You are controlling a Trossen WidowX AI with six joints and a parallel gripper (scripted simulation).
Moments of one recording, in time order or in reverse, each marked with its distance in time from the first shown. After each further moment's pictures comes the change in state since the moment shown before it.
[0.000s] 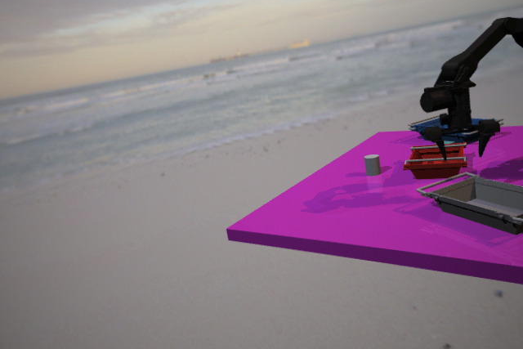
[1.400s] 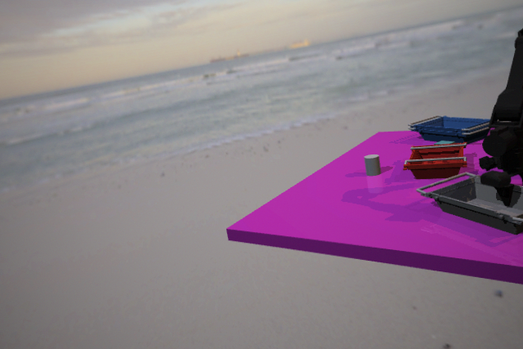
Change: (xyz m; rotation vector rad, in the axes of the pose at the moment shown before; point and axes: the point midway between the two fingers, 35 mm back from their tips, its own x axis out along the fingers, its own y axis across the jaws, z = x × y) arm 0.113 -0.109 -0.086 -0.604 0.017 -0.014
